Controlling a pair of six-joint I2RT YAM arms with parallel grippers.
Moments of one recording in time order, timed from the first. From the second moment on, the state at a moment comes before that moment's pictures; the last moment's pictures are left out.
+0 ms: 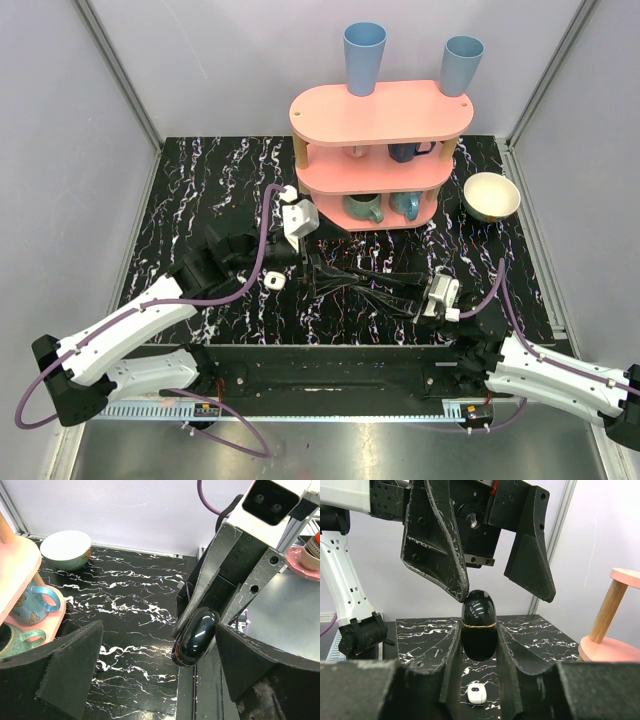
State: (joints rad) left arm -0.90 1.02 1.05 -0.05 0.55 -0.06; right arm 1.07 0.57 0.29 0.78 -0.15 -0.12
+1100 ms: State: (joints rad) left arm -0.91 1.04 1.06 -0.12 0.52 -0.01; right arm 1.07 0.56 0.29 0.79 -0.13 -0.12
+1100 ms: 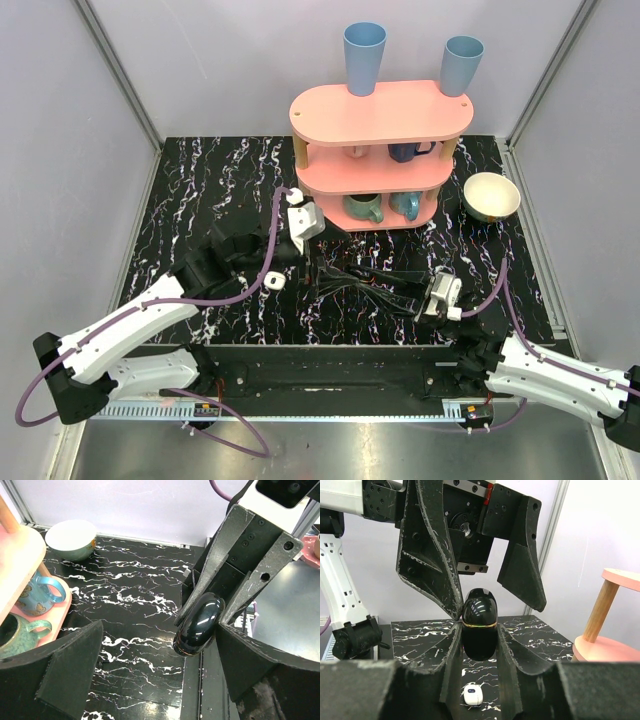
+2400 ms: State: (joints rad) left arm -0.90 1.00 1.08 -0.07 0.41 0.00; right arm 1.07 0.53 0.29 0.78 -0.15 -0.12
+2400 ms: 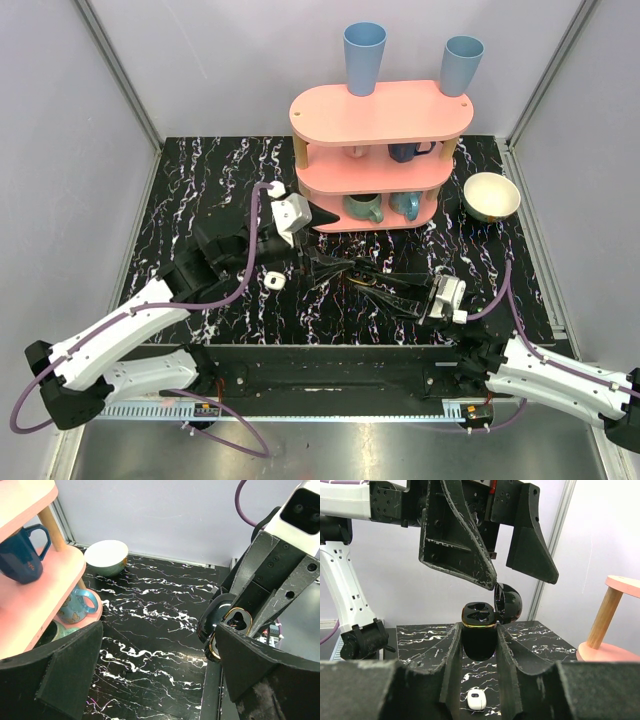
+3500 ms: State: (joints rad) left arm -0.90 0.82 0.95 -0.02 0.19 -0.02; right arm 1.07 0.47 0.29 0.77 0.03 -0.15
